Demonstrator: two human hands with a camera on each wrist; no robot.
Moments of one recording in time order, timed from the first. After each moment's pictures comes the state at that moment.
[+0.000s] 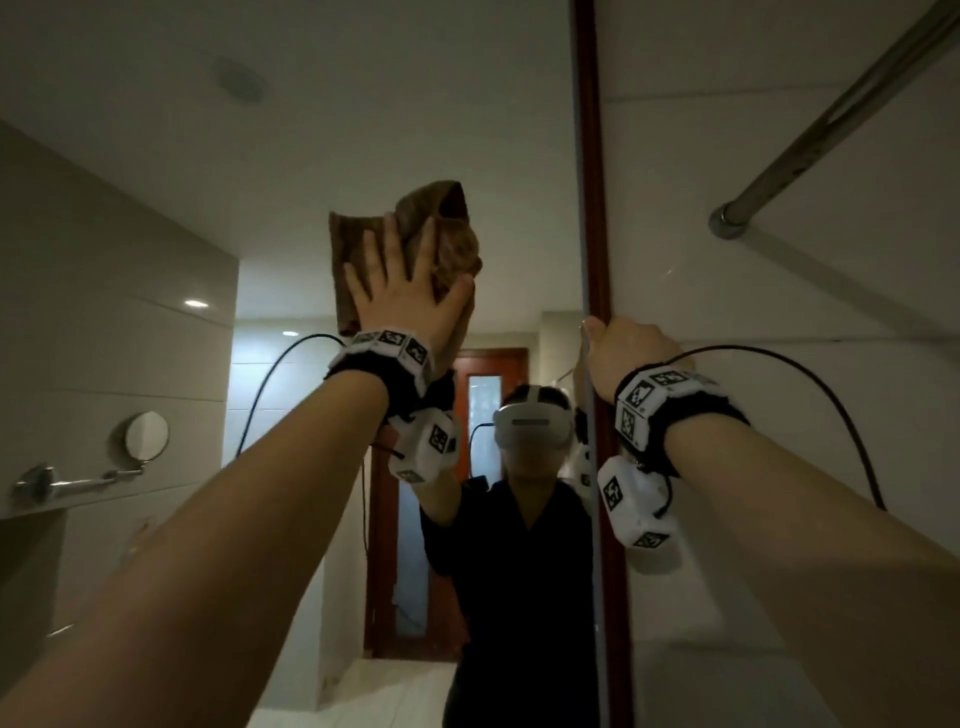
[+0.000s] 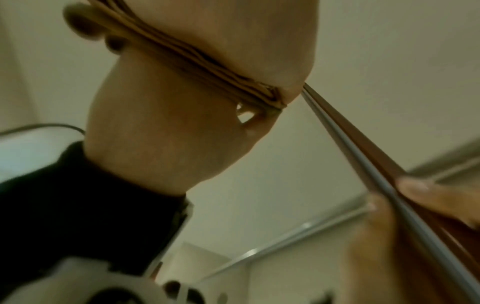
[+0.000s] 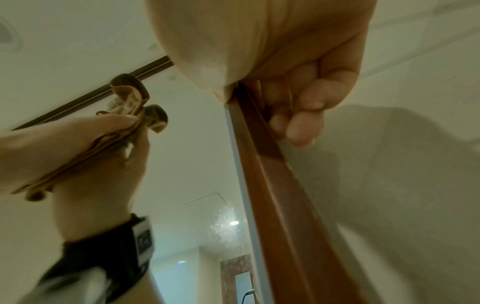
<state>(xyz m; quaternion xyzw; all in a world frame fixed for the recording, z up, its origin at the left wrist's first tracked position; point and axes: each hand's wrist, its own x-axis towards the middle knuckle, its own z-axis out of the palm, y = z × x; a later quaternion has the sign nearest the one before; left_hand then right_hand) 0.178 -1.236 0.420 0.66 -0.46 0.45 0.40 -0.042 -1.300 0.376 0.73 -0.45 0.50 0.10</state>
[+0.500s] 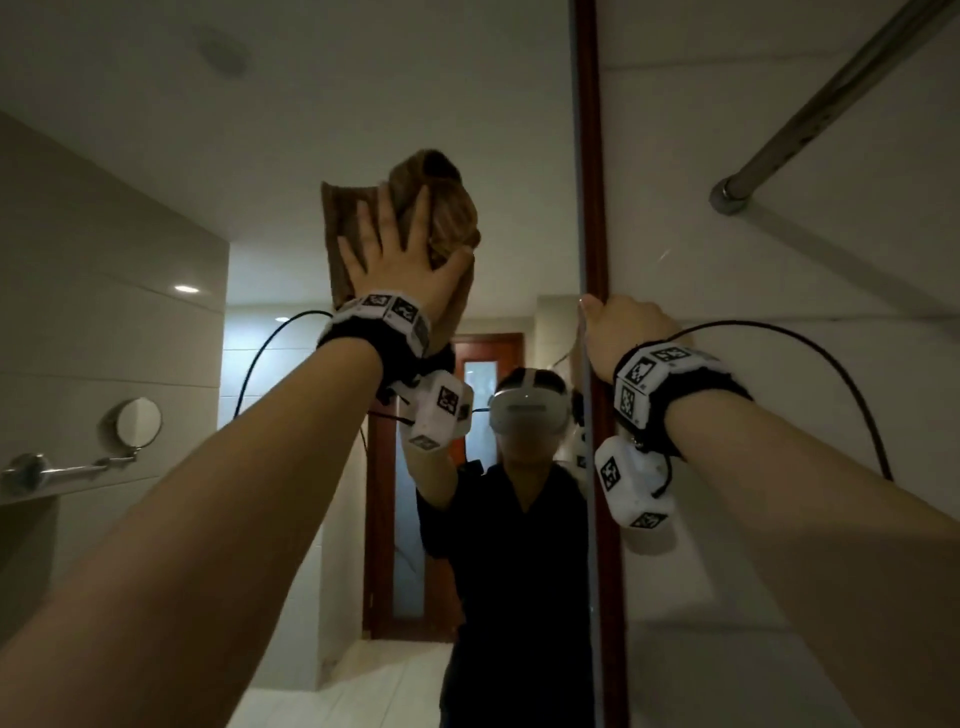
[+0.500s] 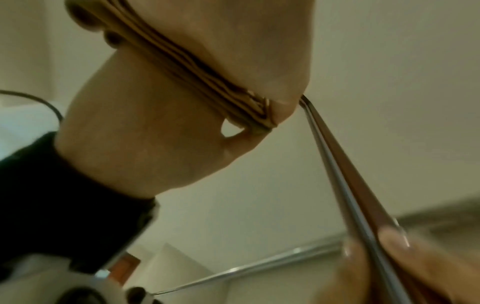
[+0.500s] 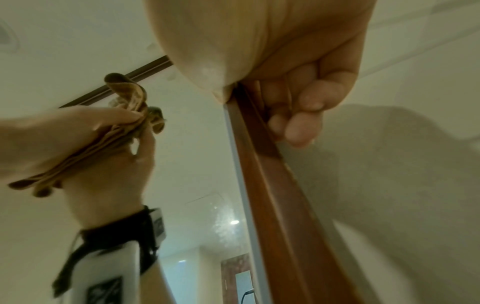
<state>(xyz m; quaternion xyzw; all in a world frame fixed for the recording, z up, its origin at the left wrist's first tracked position) 0.174 -1.236 0.430 0.67 -0.46 0.41 0.41 -0.040 -1.301 0.377 0.71 -0.47 0.51 0.11</state>
